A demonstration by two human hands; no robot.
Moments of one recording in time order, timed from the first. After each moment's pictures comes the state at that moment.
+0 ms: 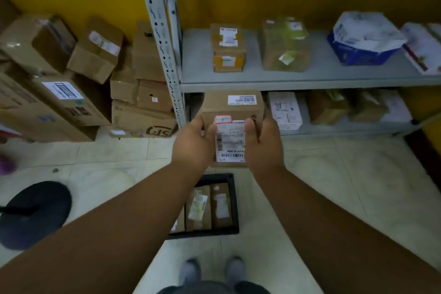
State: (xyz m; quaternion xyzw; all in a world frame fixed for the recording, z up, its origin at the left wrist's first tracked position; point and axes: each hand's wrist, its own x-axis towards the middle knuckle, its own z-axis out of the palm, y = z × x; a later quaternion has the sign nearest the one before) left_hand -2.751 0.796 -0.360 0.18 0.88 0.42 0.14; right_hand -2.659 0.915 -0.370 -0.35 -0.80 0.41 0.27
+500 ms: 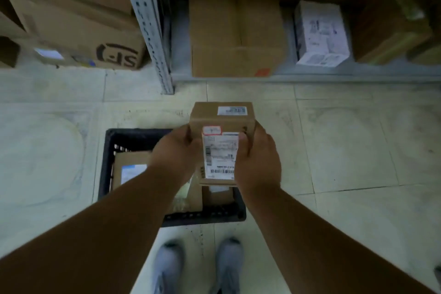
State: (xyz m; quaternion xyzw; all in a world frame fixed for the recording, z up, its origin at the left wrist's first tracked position) left_hand -2.781 0.793 -0.770 0.09 0.86 0.35 0.36; right_hand -2.673 0.907 -0.770 -0.46 -0.84 0.30 0.06
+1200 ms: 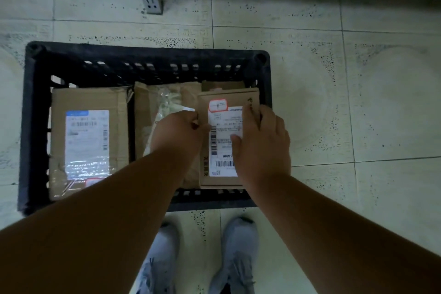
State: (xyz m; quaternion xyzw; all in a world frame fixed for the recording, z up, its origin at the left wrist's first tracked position) left_hand -2.736 0.781 -1.016 0.08 0.89 0.26 0.37; right_hand -2.624 0.886 -1.001 -0.33 -0.93 0.13 -0.12
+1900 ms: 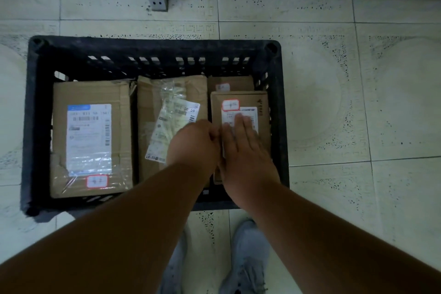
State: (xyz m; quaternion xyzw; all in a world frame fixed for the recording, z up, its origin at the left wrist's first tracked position) left_hand -2.709 0.780 -1.036 0.16 0.92 0.21 0.31; right_hand -2.610 0.856 -1.045 -0.18 -0.94 0.18 -0.24
